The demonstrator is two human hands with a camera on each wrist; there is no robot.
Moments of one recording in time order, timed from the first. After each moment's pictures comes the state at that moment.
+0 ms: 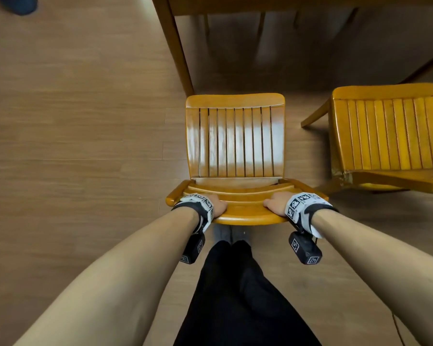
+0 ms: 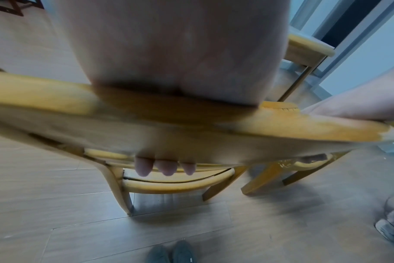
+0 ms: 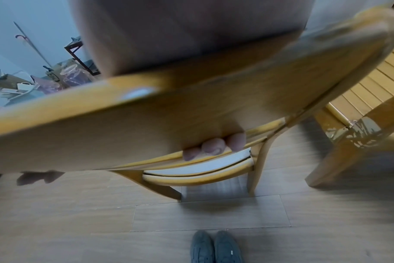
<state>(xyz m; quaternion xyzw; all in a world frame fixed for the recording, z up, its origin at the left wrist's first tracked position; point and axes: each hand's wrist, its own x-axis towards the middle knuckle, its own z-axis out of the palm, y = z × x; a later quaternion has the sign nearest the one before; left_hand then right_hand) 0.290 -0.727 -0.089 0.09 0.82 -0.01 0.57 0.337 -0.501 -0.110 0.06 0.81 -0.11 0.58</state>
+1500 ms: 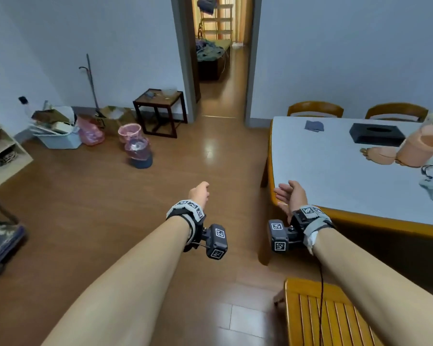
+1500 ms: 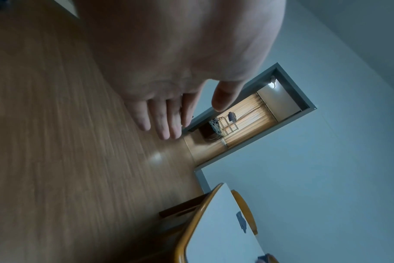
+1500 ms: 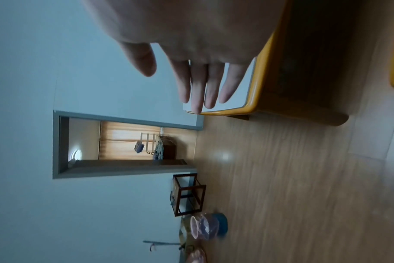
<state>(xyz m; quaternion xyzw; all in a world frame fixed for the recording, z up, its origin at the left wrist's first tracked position) -0.210 -1.099 0.228 -0.27 0.68 0.67 0.15 -0.164 -0.863 0.236 0.32 0.56 -0.76 0.00</state>
